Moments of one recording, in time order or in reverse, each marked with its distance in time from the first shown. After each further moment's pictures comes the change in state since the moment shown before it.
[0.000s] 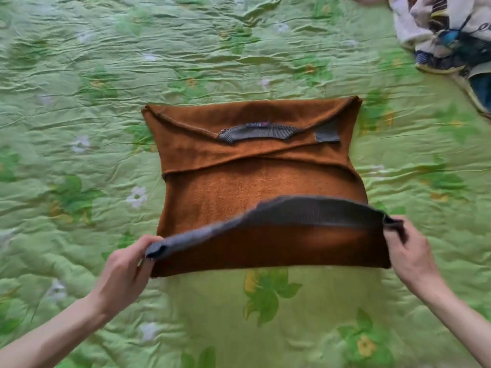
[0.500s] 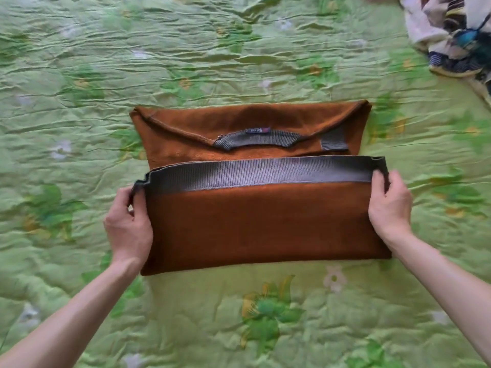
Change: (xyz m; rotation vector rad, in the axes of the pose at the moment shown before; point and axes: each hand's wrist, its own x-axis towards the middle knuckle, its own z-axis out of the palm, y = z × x) left_hand 0.110 -0.021 0.047 -0.061 0.586 -0.530; right_hand 0.125 -0.008 0.067 -0.142 0.285 0.093
